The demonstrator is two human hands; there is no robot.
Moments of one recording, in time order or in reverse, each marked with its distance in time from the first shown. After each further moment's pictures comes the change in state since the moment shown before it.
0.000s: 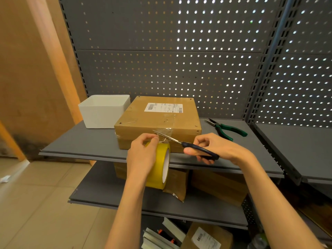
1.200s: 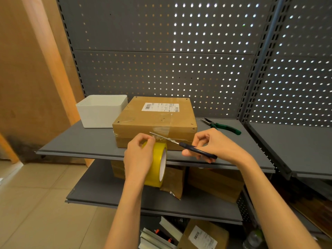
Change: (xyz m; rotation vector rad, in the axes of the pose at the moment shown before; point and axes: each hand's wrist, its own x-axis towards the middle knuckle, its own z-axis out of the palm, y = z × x) left_hand -0.008 -0.007 -0.002 -0.015 0.037 0.031; right_hand -0.025 -0.016 0.006 -0.067 0.141 -0.081
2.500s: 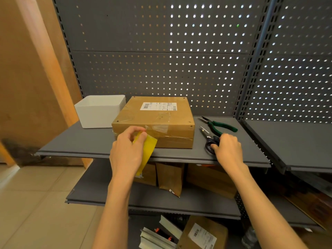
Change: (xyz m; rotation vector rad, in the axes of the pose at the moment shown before) left_hand -0.003 0.009 -0.030 0.175 0.023 0.149; right_hand 0.005 0.051 0.014 -0.547 0.649 0.432
